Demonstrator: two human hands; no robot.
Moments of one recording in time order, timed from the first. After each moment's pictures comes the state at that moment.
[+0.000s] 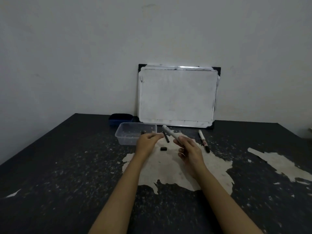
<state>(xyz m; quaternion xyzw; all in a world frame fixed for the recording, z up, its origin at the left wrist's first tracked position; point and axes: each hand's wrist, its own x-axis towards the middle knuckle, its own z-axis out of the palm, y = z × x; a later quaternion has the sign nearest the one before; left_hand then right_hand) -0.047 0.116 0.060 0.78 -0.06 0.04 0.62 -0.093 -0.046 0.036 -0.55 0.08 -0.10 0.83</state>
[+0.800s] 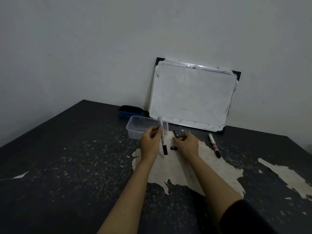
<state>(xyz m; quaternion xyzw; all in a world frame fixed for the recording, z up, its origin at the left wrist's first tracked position) -0.048 0.130 0.038 0.65 -0.01 0.17 0.74 0.000 -0.027 0.011 -0.88 0.11 -0.20 0.42</state>
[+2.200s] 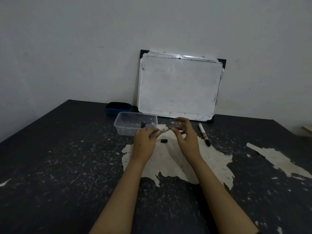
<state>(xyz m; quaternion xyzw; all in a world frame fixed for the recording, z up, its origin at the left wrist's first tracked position) -0.044 0.128 0.015 0.84 -0.14 0.22 0.47 -0.070 -0.036 0.034 -0.80 -0.10 -0.31 0.51</state>
